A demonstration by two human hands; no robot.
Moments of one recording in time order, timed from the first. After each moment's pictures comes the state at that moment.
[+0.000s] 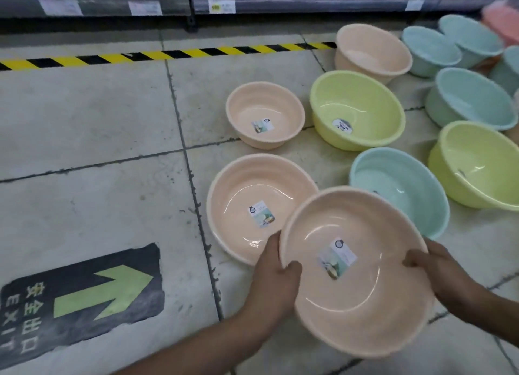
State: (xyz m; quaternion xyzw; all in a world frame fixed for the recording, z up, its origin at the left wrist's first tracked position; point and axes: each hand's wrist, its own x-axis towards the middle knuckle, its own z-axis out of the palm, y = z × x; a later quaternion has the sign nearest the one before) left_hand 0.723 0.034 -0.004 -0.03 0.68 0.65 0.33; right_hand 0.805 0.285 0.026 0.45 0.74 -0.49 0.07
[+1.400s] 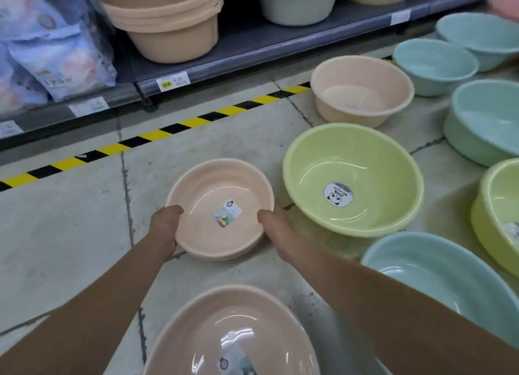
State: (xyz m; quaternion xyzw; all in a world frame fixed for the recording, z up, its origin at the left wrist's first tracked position) left_hand 0.312 0.122 -0.098 -0.28 0.73 0.60 0.18; right_hand 0.414 0.308 -0.109 0.37 0.62 -0.69 0.08
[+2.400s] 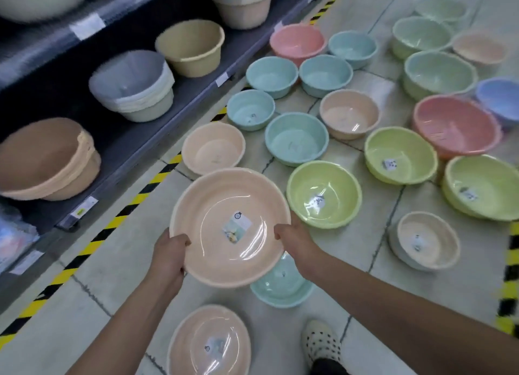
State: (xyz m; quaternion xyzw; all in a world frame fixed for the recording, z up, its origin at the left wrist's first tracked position) left_hand 0.483 0.320 0.327 -0.05 0.77 0.53 0.35; right_hand 0.661 0.461 0.312 0.53 0.47 -0.70 -0.11
